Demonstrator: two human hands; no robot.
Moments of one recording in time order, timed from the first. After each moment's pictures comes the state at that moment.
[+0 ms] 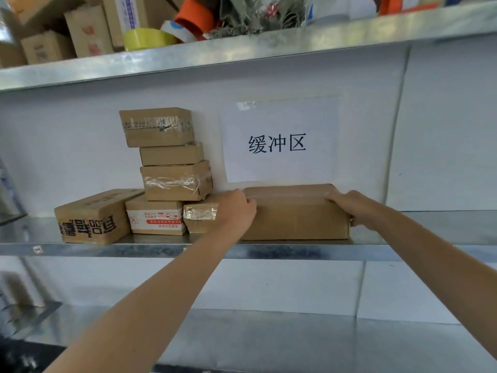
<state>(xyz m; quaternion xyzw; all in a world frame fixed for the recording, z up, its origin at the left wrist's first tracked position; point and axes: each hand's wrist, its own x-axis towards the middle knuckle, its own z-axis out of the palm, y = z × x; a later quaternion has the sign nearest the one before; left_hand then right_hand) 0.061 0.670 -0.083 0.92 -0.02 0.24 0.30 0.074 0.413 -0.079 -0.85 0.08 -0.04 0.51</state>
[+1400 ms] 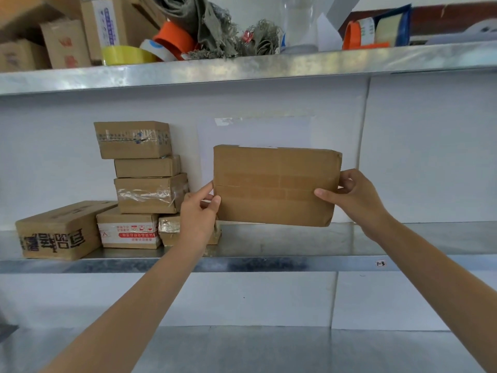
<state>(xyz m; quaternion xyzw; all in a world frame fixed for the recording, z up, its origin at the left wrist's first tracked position) 0.040 0.678 -0.074 0.72 -0.08 0.31 0.61 0.023 0.379 -0.050 -0.77 -0.06 -0.29 0.56</state>
